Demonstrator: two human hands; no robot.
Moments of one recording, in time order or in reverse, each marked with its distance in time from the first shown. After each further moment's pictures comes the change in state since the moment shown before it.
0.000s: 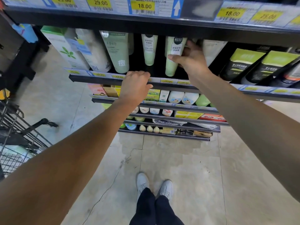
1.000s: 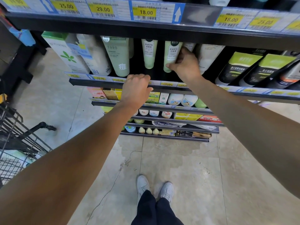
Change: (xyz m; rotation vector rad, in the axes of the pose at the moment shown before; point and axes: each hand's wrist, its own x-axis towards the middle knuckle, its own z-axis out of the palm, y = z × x) left_hand -0.004 0.006 -0.012 0.004 -0.029 -0.005; right_hand 0.025 0.026 0.012 -0.407 0.064 -0.030
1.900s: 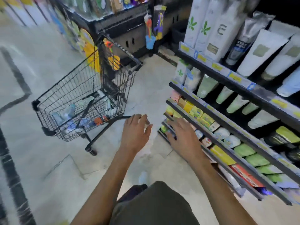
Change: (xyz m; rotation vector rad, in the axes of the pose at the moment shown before) left_hand -0.343 0.038 -0.156 -0.028 0.319 -0.757; right_hand -0.313 -0.126 0.003 -0.503 -0.607 -0.844
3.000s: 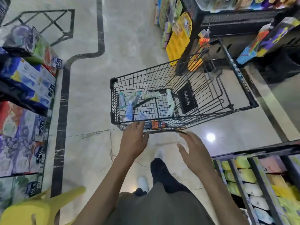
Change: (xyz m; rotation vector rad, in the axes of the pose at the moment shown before) left_hand 0.017 -0.382 -0.090 0.008 -0.024 -0.650; right_hand 0.252 -0.255 0.184 0.019 -0.459 -0.202
